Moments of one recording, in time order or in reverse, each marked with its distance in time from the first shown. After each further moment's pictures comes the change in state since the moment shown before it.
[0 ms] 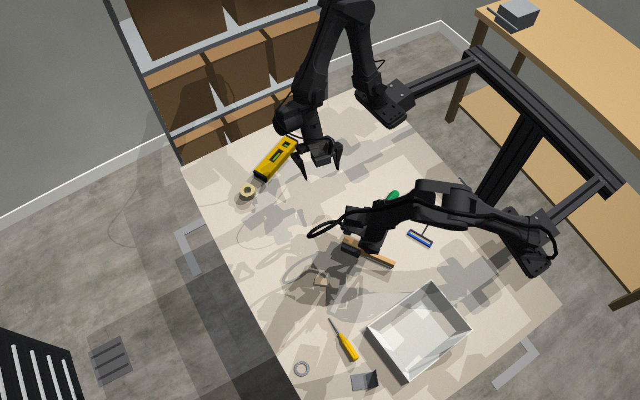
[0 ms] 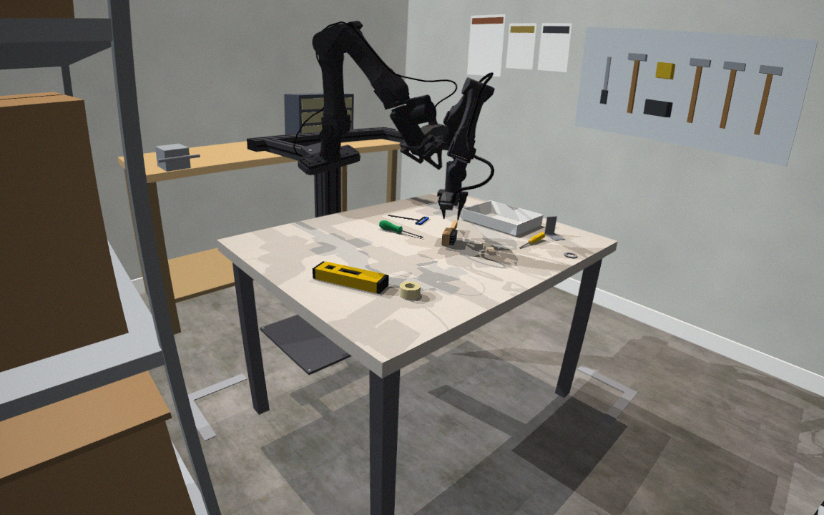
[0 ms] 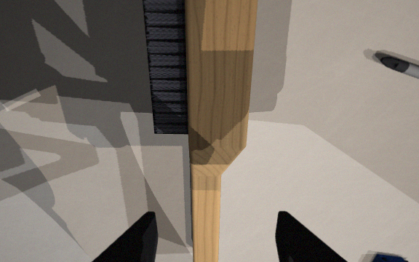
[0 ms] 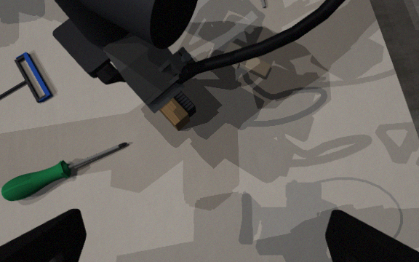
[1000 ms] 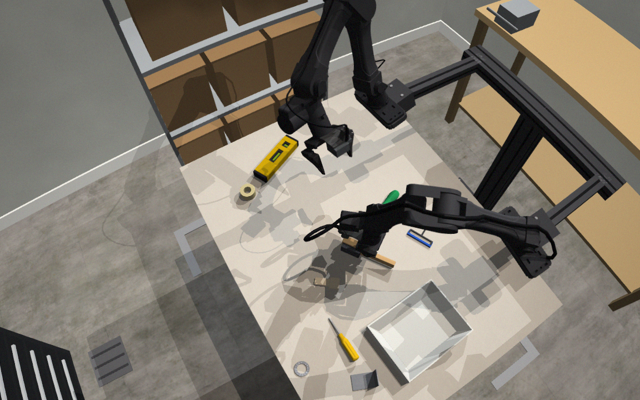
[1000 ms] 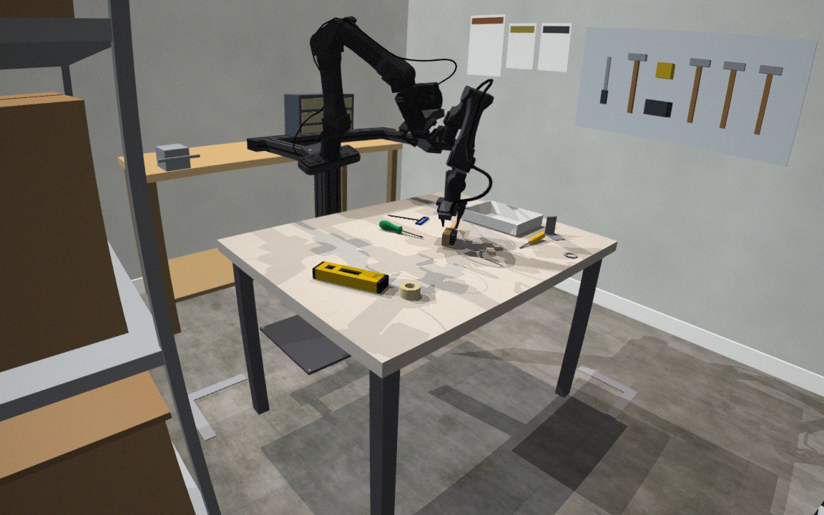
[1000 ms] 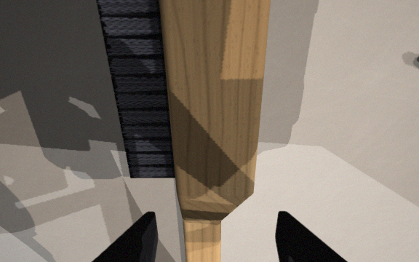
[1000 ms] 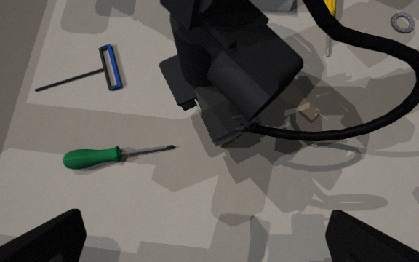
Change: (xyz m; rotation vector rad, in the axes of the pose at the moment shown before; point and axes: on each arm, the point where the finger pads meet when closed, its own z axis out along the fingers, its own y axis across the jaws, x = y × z) left arm -0.001 -0.001 0.030 0.011 0.046 0.021; right arm -0.039 0.039 -0.028 -0.190 -0.008 -0.213
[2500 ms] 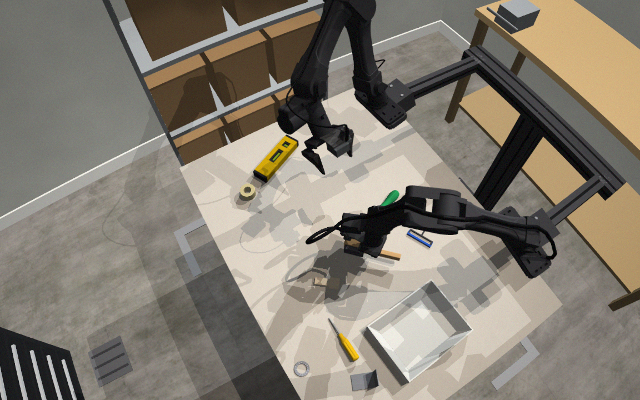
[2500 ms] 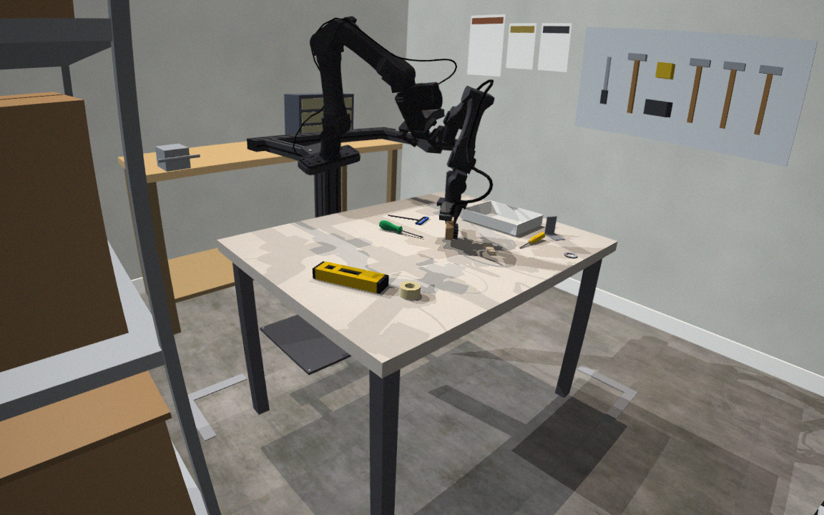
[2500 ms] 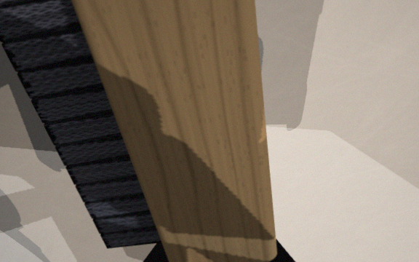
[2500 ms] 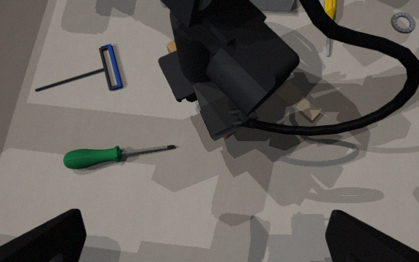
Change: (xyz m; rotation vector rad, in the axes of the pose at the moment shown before) left arm 0.010 0.000 0.004 0.006 0.020 -0.003; right arm 0.000 0.000 0.000 -0.001 0.000 0.000
